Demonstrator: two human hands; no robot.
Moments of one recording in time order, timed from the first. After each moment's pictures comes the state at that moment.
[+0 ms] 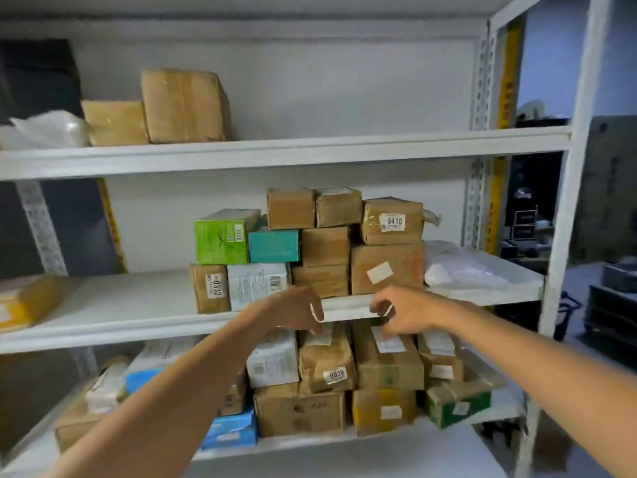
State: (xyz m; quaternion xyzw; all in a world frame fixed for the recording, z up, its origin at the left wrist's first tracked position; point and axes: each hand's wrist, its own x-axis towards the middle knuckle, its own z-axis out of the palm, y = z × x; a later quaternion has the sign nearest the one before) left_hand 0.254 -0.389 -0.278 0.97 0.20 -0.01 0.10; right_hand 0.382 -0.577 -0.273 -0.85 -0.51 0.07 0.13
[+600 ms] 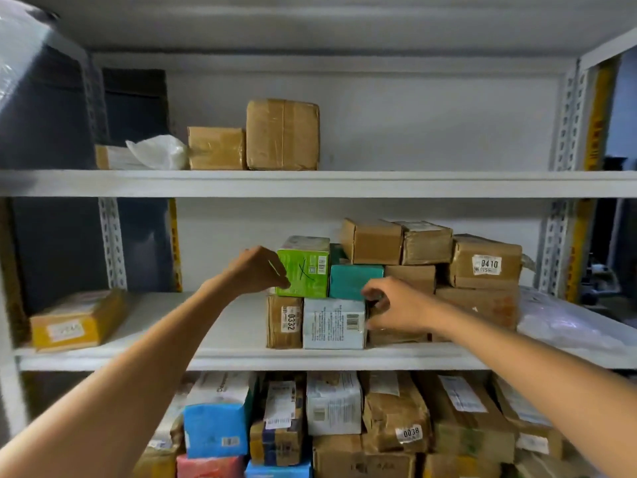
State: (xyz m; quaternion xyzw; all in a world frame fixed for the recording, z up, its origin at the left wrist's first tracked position) left_hand 0.135 -0.203 -0.189 0.91 0.31 0.23 0.13; right_hand 0.305 -0.414 -0.218 -0.80 -0.56 0.01 0.22
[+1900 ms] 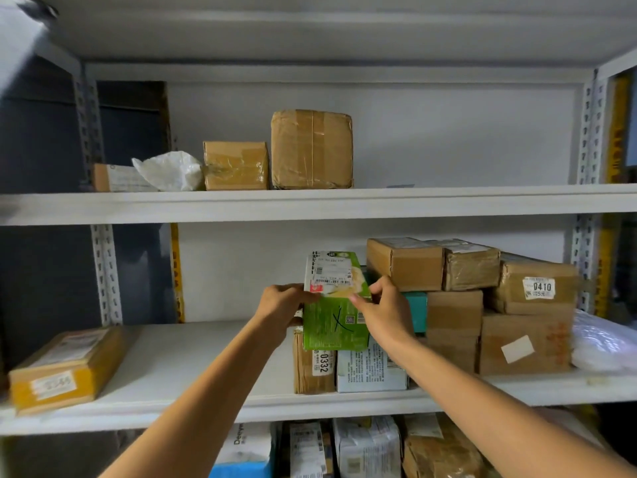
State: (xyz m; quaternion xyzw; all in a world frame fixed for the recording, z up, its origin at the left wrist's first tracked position) left_hand 0.156 -0.159 -0.210 0.65 0.24 0.34 0.63; right_hand 0.269 -0.281 -0.231 -0.75 -0.34 -0.06 0.57
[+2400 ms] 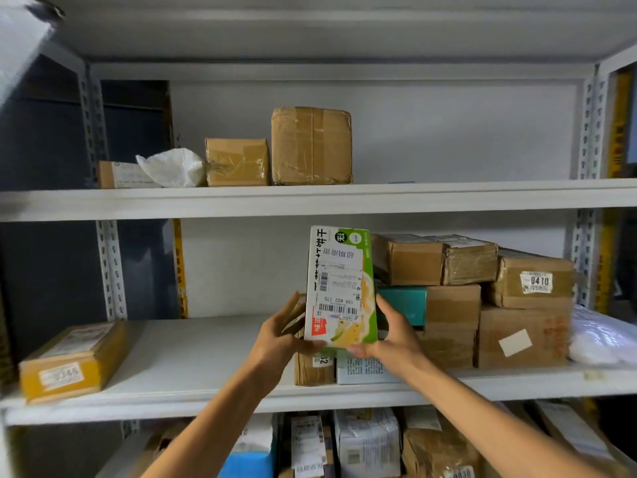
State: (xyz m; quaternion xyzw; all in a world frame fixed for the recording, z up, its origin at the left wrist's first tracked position) left_hand 0.131 -0.166 -0.276 0.65 0.08 0.32 0.69; right_hand 0.264 -0.316 -0.267 -0.71 -0.42 0.11 0.56
